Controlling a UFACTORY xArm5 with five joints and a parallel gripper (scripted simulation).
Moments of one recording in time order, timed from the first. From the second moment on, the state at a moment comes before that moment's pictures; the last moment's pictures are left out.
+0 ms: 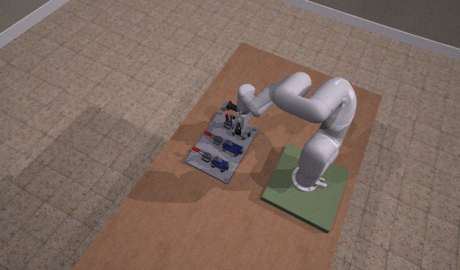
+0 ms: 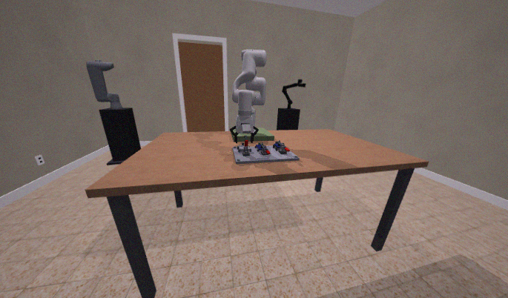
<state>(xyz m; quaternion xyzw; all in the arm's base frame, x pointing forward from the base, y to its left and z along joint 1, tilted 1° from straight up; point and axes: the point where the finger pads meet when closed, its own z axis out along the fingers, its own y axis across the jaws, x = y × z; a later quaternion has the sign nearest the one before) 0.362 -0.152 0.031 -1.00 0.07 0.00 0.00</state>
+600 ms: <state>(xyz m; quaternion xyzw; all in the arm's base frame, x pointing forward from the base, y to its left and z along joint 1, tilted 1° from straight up) 0.362 -0.152 0.017 -1.00 0.07 0.00 0.00</state>
